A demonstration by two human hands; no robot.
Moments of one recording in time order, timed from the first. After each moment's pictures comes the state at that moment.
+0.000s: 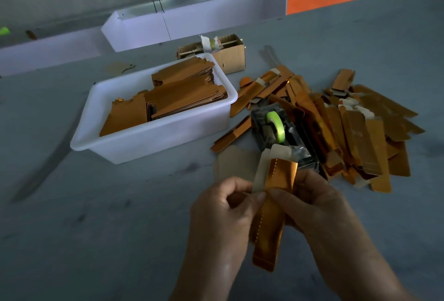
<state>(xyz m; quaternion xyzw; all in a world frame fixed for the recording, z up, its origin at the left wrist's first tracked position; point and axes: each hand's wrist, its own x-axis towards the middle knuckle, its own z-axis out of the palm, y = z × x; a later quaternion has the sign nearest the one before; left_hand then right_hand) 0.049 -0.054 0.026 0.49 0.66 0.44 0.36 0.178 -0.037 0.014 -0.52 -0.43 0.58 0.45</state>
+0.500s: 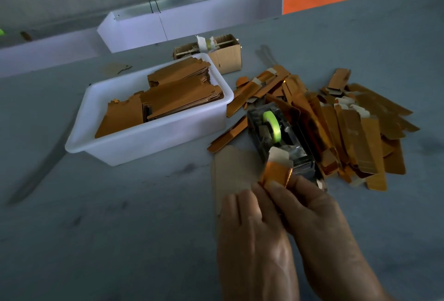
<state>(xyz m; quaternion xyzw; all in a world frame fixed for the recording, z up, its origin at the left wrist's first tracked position) 0.091 -0.072 0.020 0.70 0.70 0.13 -0.05 0.170 -0.045 0.015 -0.52 -0.42 0.58 0.47</state>
